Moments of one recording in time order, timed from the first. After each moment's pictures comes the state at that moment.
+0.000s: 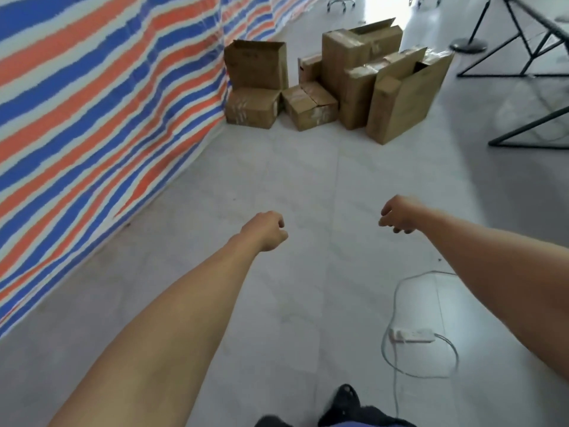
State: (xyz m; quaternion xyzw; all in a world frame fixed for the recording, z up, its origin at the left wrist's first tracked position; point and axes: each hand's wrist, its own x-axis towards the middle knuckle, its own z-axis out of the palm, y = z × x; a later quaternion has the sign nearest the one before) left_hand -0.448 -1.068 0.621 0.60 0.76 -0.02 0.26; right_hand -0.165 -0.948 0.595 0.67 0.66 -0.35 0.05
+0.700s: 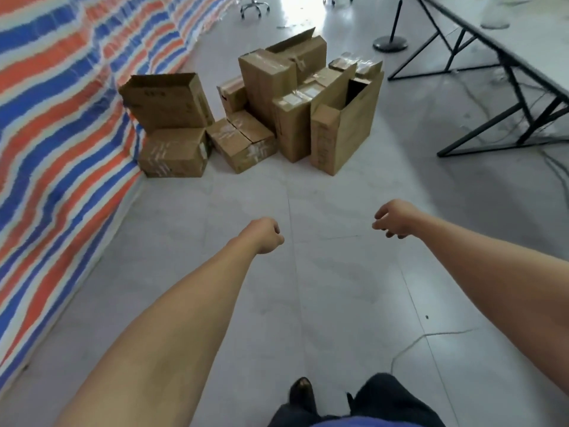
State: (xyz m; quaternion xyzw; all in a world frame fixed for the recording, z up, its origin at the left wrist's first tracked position) left_hand -0.400 -0.493 0.600 0.65 0.69 -0.06 0.31; right_hand -0.092 -0.462 0.580 0.74 0.55 -0.38 -0.01
